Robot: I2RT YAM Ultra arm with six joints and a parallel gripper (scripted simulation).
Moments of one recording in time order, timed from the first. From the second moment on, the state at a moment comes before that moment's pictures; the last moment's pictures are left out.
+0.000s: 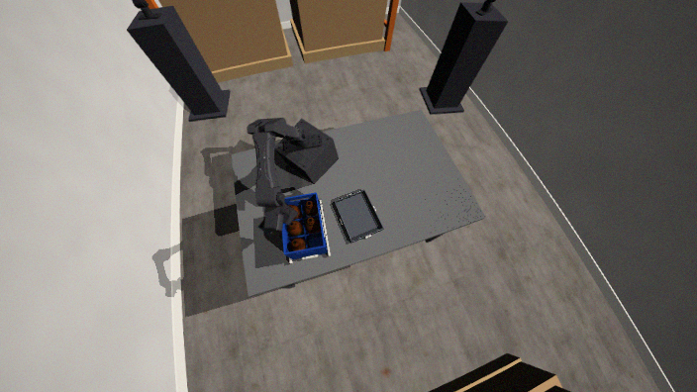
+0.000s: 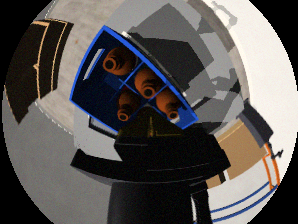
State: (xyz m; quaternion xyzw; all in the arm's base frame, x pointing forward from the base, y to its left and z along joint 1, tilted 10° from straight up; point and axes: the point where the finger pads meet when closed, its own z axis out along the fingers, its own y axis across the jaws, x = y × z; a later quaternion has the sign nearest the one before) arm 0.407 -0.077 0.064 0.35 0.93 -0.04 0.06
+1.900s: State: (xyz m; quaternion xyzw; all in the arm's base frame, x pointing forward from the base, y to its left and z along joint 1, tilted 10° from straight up) arm 0.404 0.011 0.057 0.35 0.93 -0.04 0.06
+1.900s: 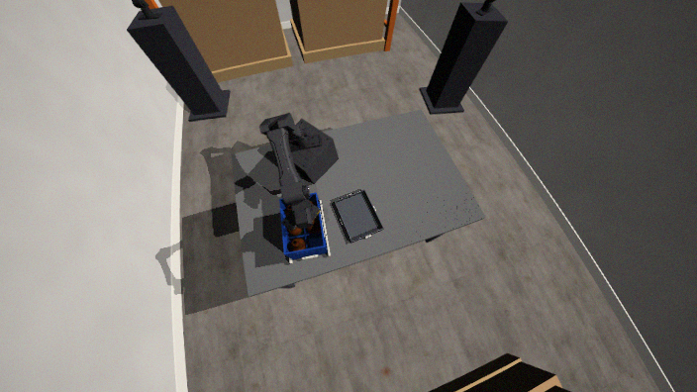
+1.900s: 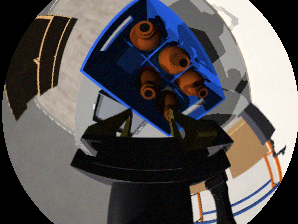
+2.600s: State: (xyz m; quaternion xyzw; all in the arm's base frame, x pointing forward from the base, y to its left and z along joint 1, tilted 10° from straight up) arm 0.406 0.011 0.056 0.35 0.93 -0.04 0.07
